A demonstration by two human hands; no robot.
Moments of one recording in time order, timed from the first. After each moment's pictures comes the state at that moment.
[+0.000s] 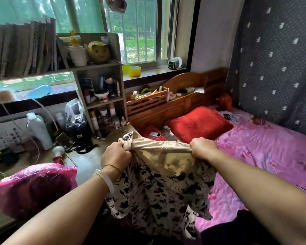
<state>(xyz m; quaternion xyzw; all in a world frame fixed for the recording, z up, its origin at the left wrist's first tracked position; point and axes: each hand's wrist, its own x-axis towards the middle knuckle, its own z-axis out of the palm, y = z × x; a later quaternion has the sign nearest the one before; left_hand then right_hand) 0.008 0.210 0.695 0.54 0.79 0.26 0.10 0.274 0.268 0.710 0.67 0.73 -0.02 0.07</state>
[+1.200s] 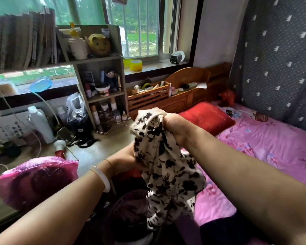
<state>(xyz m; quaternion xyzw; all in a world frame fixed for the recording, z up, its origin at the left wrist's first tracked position) 0.012 0.197 0.691 0.61 0.56 0.27 0.50 0.184 0.249 0.769 0.28 0.50 -0.74 -0.35</state>
